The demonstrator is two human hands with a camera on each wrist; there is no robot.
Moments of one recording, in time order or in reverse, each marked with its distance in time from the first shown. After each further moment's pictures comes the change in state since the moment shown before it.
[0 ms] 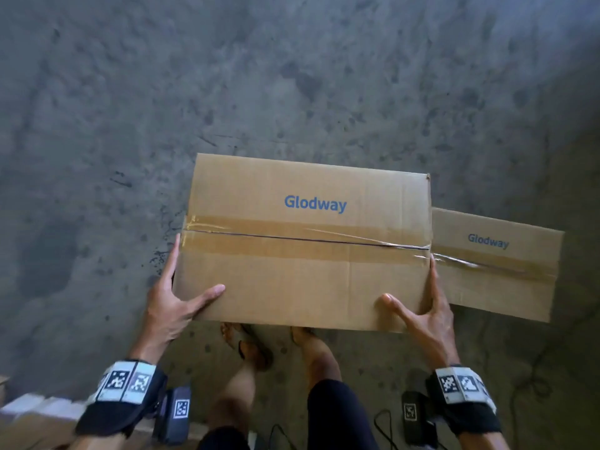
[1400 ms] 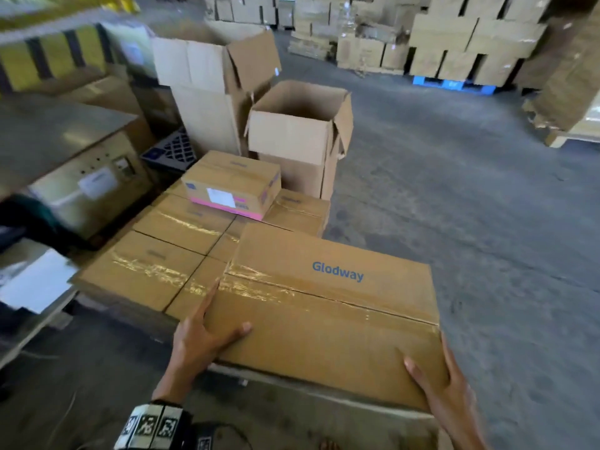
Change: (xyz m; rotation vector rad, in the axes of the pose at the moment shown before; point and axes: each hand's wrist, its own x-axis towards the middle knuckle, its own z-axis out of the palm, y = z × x) left_hand -0.668 -0.134 0.003 -0.622 1.334 -0.698; right_hand -0.350 -0.195 0.180 -0.790 -1.040 -1.095
